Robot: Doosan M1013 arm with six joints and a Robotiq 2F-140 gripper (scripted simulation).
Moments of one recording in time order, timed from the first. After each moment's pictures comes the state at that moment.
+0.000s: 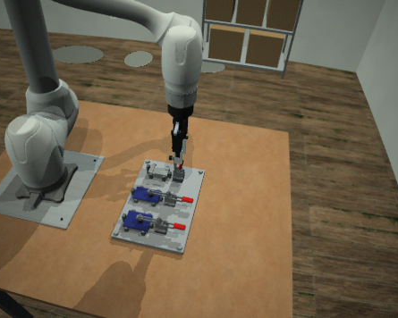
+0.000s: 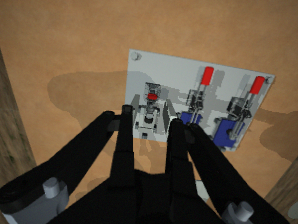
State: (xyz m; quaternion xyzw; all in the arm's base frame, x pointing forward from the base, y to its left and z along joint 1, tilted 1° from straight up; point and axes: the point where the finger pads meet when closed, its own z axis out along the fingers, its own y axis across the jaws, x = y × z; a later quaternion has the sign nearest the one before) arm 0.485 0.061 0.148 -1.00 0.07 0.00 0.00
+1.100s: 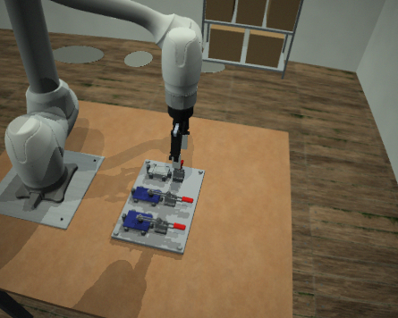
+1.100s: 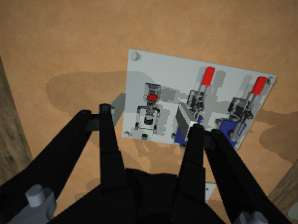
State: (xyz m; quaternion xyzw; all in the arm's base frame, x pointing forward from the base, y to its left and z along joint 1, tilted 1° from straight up) arm 0.485 0.062 0.143 -1.00 0.07 0.00 0.00
